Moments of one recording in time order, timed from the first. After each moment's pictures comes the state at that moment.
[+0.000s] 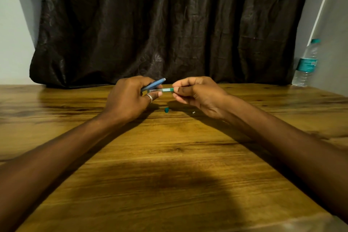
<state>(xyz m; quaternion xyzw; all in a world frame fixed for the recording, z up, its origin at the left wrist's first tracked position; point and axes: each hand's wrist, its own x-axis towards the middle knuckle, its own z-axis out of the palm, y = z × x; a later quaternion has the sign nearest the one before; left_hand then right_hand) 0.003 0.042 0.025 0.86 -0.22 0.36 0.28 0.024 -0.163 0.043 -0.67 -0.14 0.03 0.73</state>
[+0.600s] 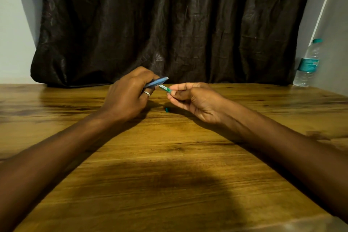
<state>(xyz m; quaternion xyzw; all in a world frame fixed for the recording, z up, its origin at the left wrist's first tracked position) 0.005 0.049 0.029 0.86 -0.27 0.40 0.18 0.025 -0.154 0.032 -0.59 -0.12 0.10 0.79</state>
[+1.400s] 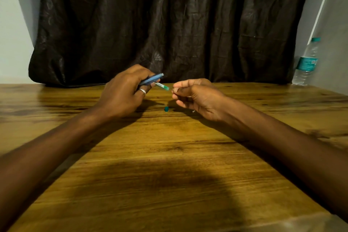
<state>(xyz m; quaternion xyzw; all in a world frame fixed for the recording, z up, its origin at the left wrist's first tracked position) 0.006 0.055 0.036 0.86 -0.29 0.37 0.20 0.024 -0.160 0.037 -0.67 -0.11 0.03 0.73</state>
